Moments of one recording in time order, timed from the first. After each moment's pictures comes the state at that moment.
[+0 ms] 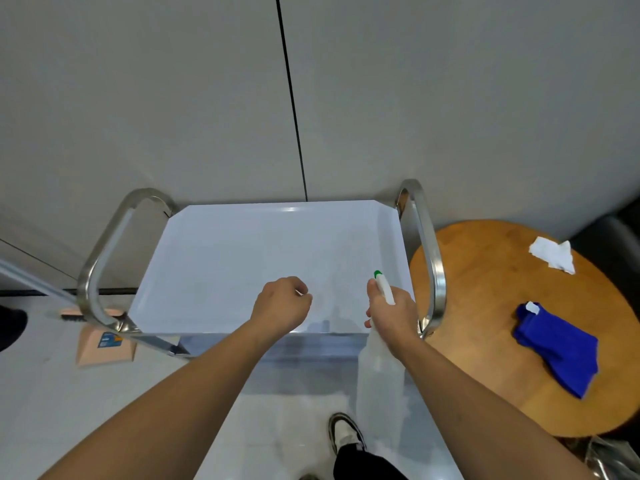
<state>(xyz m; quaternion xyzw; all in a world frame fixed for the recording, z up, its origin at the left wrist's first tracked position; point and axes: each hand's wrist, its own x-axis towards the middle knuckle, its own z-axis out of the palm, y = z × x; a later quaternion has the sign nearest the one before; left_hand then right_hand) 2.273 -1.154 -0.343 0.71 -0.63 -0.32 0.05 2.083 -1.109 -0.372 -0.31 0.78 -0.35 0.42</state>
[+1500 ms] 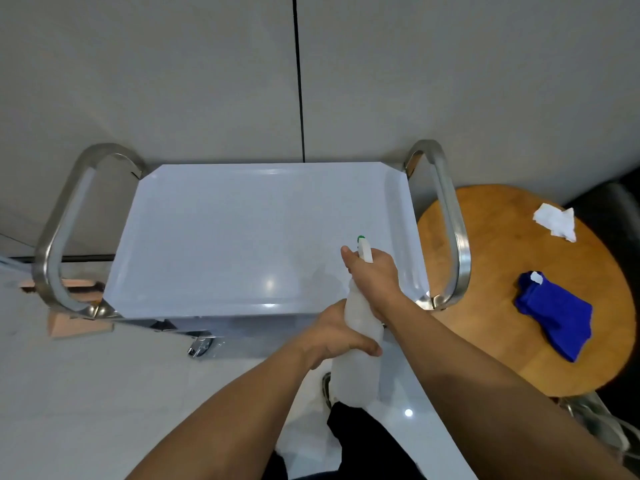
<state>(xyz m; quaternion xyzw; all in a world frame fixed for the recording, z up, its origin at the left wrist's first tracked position) 2.247 -1.127 -0.437 0.53 -0.49 -0.69 0.02 2.135 -1.167 -0.389 -0.28 0.78 -0.33 0.46</state>
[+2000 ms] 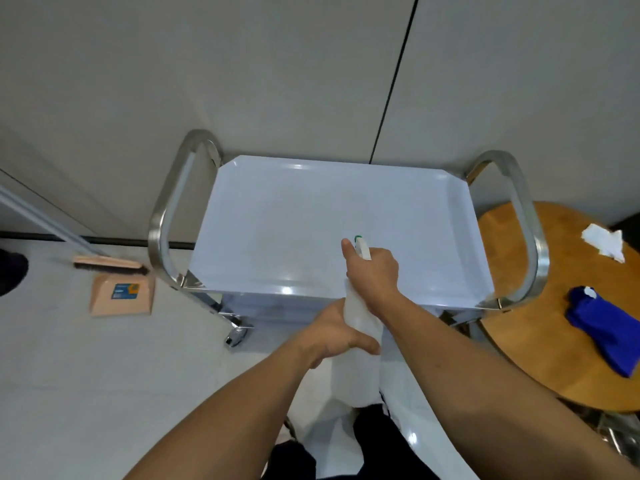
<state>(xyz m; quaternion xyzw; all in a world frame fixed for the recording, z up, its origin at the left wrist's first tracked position) 2.401 -1.109 -0.439 0.54 -0.49 -0.68 0.08 2.298 -1.159 -0.378 -0.36 0.78 -0.30 0.41</state>
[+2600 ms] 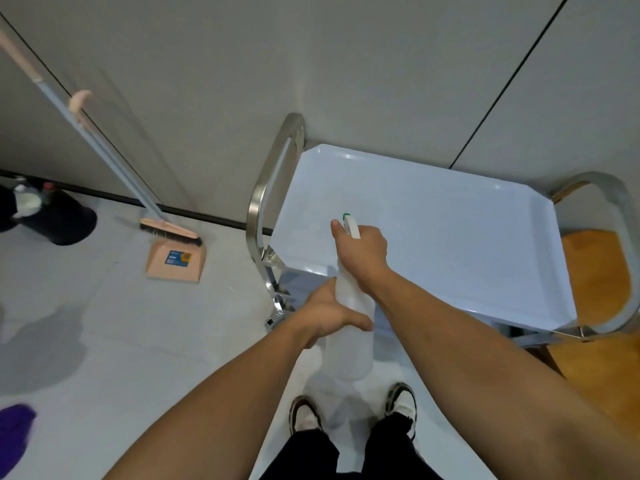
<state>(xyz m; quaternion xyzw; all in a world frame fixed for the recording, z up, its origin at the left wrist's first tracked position) 2.554 -1.106 -0.435 0.61 -0.42 -0.65 0.18 2.465 -1.177 -0.369 -0.46 0.72 -0.29 0.44</state>
